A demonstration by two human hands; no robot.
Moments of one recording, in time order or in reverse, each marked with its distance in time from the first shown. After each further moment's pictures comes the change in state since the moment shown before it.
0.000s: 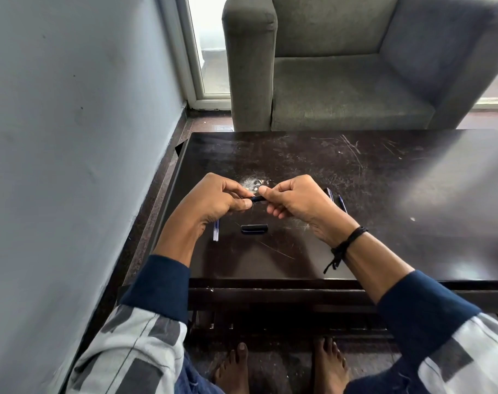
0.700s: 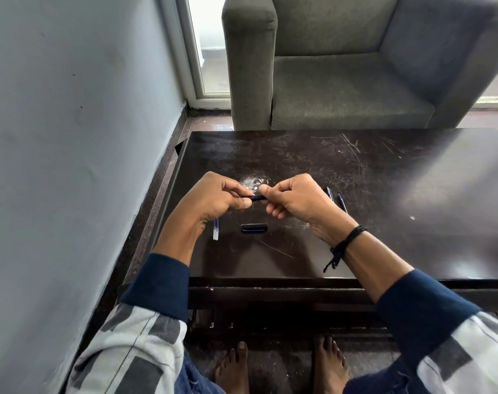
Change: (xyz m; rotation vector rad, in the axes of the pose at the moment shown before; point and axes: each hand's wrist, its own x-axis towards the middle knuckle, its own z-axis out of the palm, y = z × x) left_hand -0.002 0.001 -0.001 0.007 0.010 -0.001; right_hand 0.001 0.001 0.000 -0.038 0.003 -0.024
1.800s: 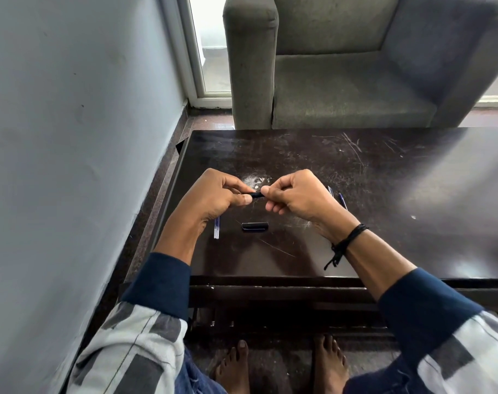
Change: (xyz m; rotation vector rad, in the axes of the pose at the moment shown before) left_hand 0.002 -0.003 0.000 -0.008 0.023 0.053; right_hand 0.001 -0.003 -0.002 -0.042 -0.029 -0.052
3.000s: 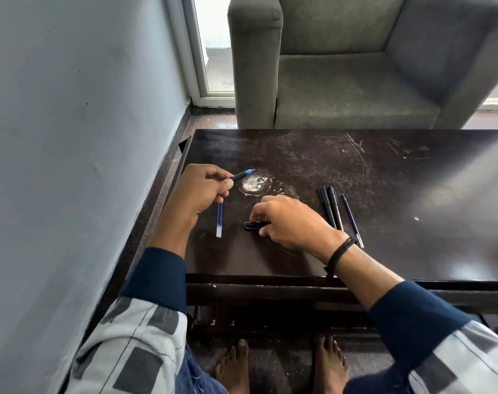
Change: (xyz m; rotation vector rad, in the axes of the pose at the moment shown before) left_hand 0.005 -0.013 -0.013 -0.076 0.241 -0.076; right_hand -0.009 0.017 0.024 -0.979 -0.182 -0.350
